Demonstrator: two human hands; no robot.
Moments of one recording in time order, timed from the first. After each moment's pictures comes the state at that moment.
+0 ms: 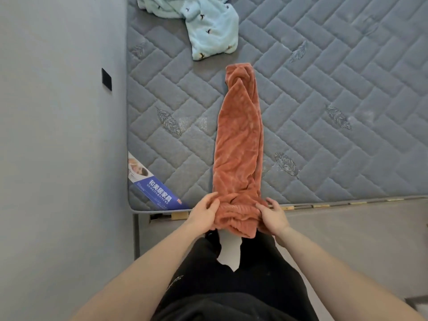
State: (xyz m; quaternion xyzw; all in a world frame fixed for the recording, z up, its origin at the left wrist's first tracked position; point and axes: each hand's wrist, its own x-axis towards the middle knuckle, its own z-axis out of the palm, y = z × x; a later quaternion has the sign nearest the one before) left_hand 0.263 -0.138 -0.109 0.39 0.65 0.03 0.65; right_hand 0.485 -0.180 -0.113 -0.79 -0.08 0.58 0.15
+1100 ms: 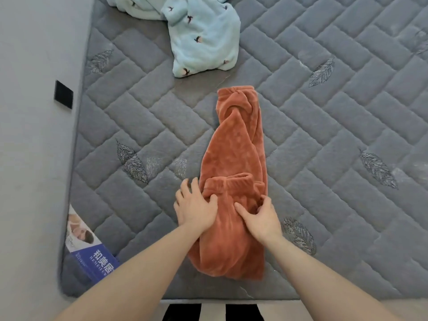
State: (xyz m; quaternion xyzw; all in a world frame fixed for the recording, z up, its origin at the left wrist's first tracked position) left_hand 0.373 0.100 -0.300 0.52 0.78 -0.06 0.34; right_hand 0.545 0.058 -0.296 -0.82 -0.32 0.47 0.05
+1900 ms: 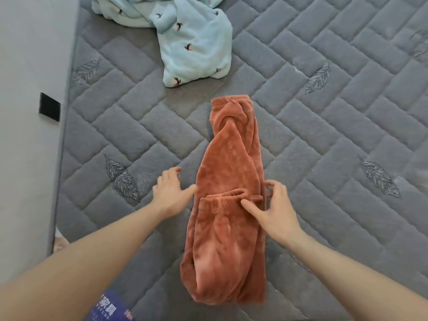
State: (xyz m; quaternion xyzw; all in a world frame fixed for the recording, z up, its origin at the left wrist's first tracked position) left_hand 0.318 0.191 -0.312 0.56 0.72 -0.04 0.40; right_hand 0.586 0.109 -0.280 -0.78 -0.46 0.41 0.13
